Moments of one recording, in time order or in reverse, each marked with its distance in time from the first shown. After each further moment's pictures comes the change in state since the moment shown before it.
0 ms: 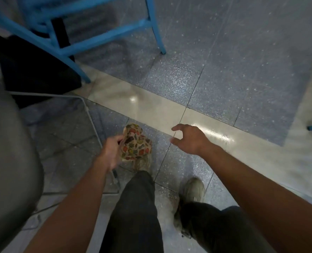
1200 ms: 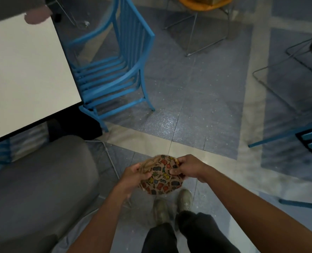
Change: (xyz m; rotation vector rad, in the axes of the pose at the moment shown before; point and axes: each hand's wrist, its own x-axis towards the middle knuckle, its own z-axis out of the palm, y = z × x) left_hand -0.410 0.067 0.018 0.310 -0.213 0.267; right_hand -0.348 -0.122 -0.115 0.674 -0.050 0.108
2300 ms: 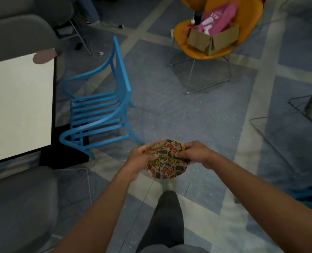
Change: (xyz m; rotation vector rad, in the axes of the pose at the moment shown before) left_hand 0.115 0.295 0.203 -0.052 0.122 0.214; right_hand 0.048 -0.167 -0.347 -0.093 0.054 -0.167
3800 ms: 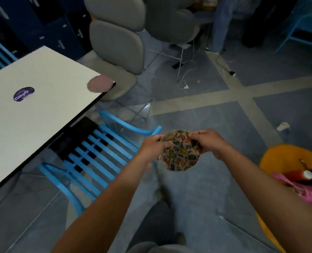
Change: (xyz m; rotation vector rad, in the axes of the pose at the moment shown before) left_hand 0.518 0.517 -0.144 -0.449 0.709 0.022; right_hand 0.613 -0.670 -0.185 -0.517 -0.344 -0.308
